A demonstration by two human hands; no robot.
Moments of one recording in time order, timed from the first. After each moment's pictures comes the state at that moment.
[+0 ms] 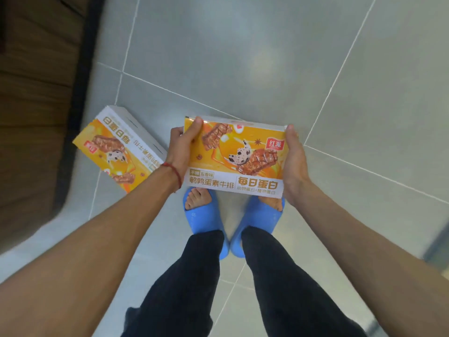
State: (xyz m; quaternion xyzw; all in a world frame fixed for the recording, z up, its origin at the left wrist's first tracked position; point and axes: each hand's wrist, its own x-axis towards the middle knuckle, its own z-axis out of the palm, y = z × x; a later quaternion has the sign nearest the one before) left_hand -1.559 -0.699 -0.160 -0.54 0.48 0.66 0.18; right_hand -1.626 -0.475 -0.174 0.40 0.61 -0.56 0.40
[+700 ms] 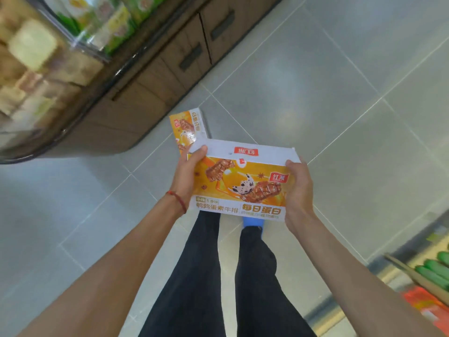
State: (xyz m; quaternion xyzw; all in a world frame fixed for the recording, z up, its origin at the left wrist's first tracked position) left_hand -1.446 -0.686 0.198 -0.59 0.35 0.73 -0.01; right_hand -1.597 -0.522 0.213 0.19 0.68 -0.56 0.45
